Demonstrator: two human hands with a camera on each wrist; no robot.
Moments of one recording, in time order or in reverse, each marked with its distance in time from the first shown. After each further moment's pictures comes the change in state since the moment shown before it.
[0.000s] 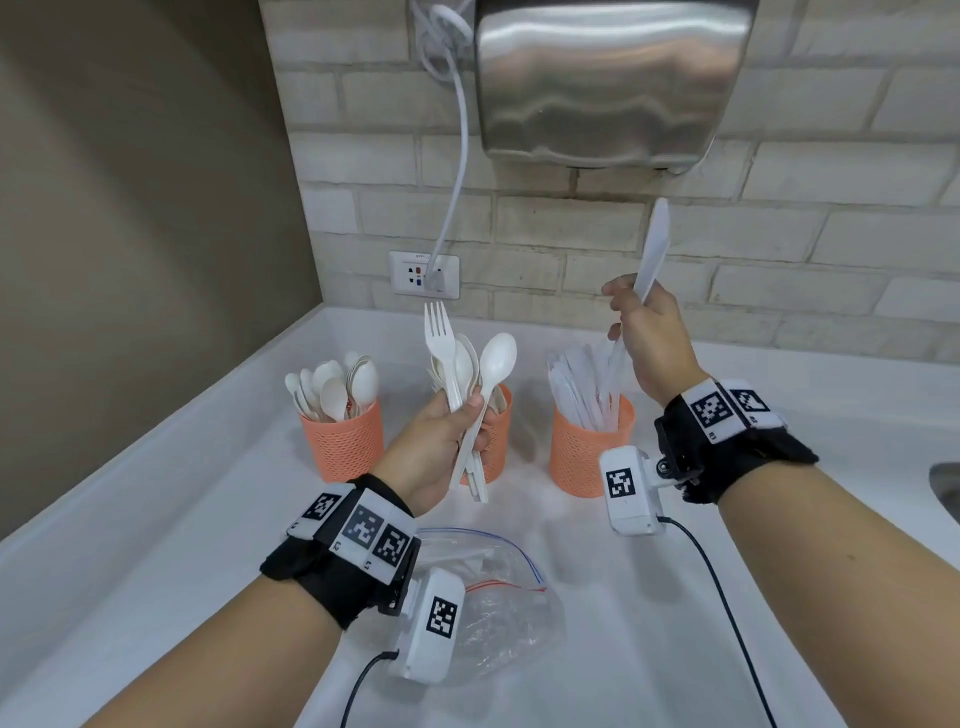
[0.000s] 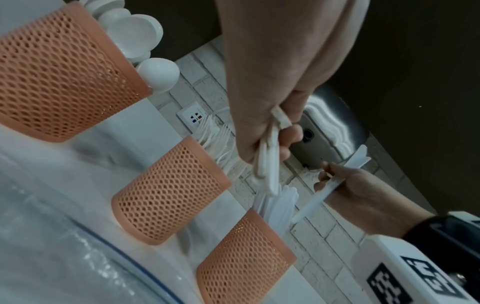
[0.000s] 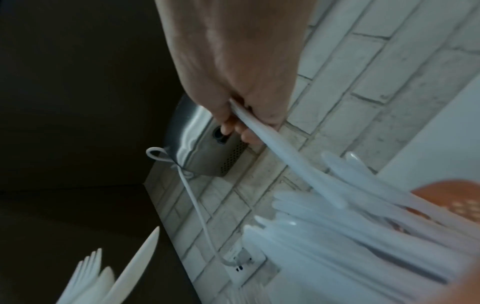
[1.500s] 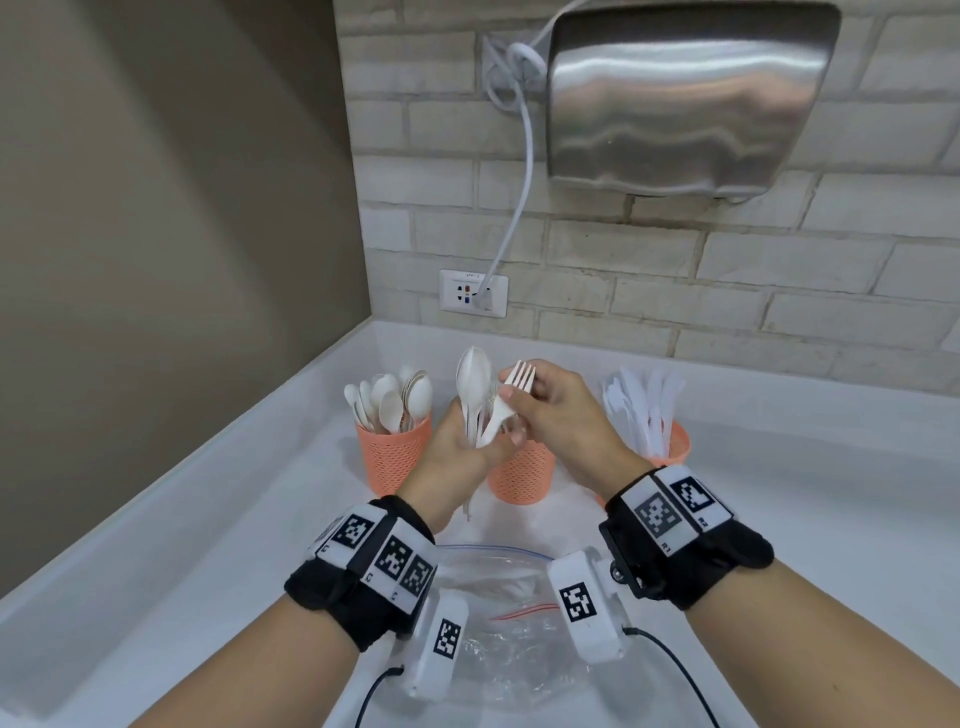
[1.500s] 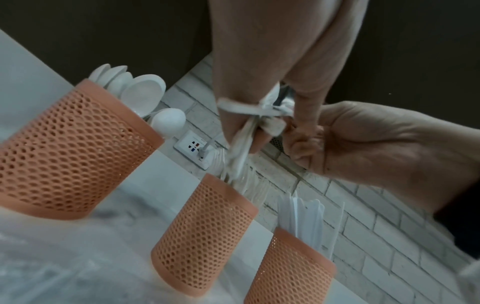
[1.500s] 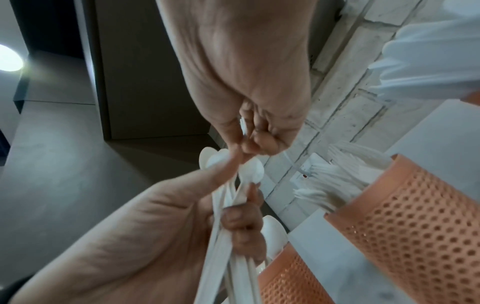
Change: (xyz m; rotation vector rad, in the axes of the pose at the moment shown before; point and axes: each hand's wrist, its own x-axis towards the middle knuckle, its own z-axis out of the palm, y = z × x) left_hand -0.013 0.004 -0.034 0.256 0.124 0.165; right_hand -0.082 -0.012 0.102 0.126 -0.465 0.101
